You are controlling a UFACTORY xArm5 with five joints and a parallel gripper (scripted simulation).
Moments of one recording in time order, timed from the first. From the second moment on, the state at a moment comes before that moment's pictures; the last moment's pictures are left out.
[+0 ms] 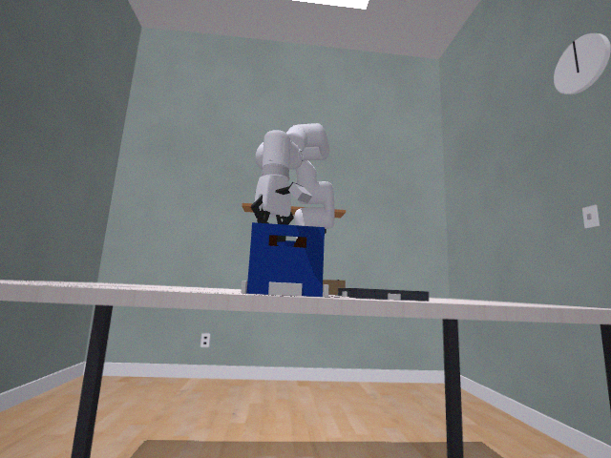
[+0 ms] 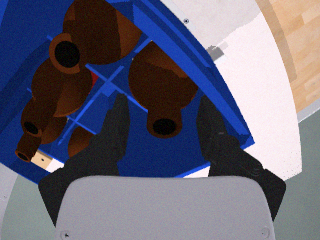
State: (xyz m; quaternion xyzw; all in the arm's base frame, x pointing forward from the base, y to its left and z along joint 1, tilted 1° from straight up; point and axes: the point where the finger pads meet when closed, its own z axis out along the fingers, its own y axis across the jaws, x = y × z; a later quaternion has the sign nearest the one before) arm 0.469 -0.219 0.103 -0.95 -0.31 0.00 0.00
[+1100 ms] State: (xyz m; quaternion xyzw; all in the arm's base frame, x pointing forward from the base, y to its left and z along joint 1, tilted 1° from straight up) arm 0.469 -0.218 0.155 -0.95 -0.31 0.00 0.00
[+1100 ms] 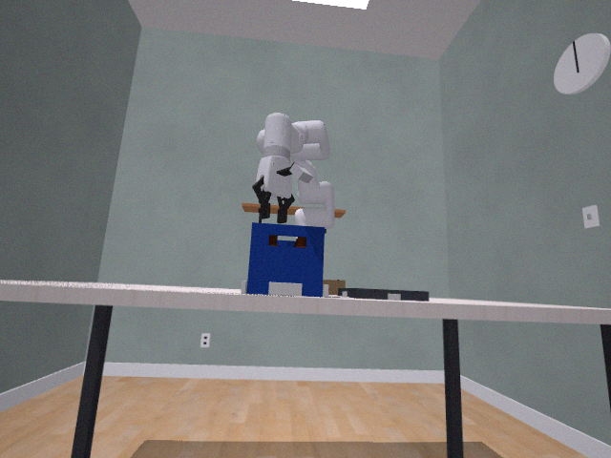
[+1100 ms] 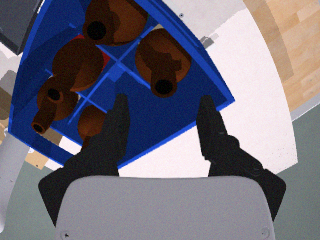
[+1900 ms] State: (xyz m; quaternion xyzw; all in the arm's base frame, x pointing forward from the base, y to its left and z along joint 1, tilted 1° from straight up) arm 0.469 -0.218 0.186 -0.95 -0.31 0.00 0.00
